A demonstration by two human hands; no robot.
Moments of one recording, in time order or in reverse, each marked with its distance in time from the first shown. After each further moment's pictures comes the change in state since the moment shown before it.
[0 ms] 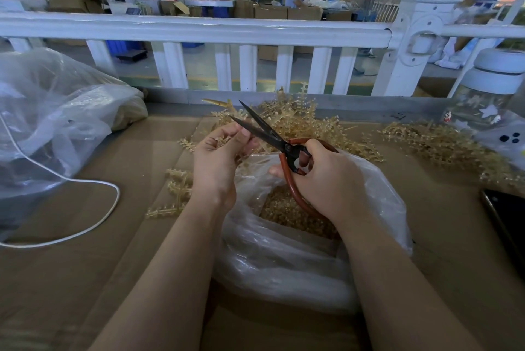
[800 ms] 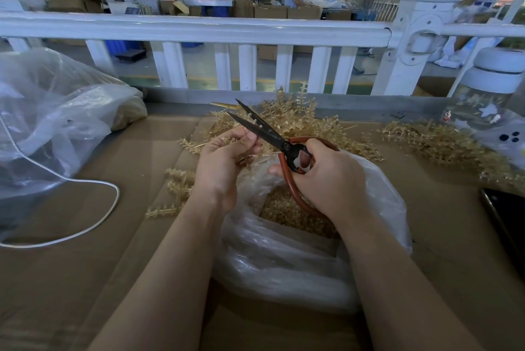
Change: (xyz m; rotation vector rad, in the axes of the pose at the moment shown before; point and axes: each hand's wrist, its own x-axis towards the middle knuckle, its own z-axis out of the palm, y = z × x) left_hand 0.001 -0.001 -0.003 0.009 -0.099 -0.110; right_hand 0.000 -0.003 -0.002 -0.009 0.029 0.000
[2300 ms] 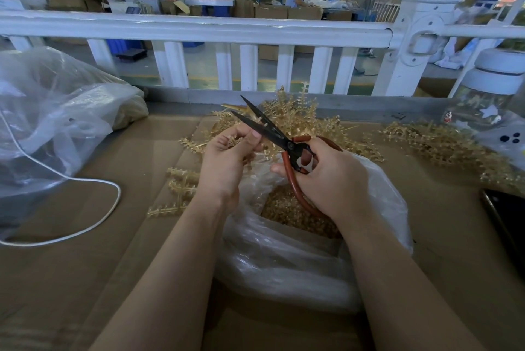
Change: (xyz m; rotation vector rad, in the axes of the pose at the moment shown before) left_hand -0.004 0.000 0.004 0.112 -0.083 0.160; right_hand 0.001 -0.001 -0.003 0.004 0.004 0.014
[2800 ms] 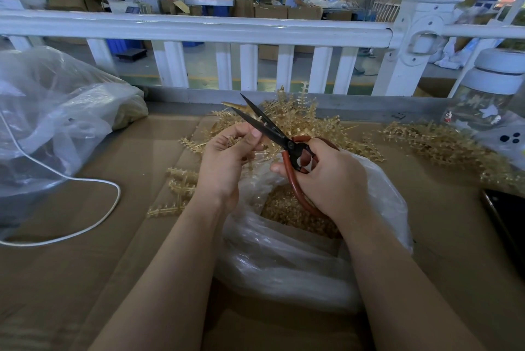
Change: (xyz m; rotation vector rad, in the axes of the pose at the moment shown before) left_hand 0.000 0.000 -0.001 0.002 -0.011 -0.006; right_hand -0.001 0.000 0.000 0.032 0.004 -0.002
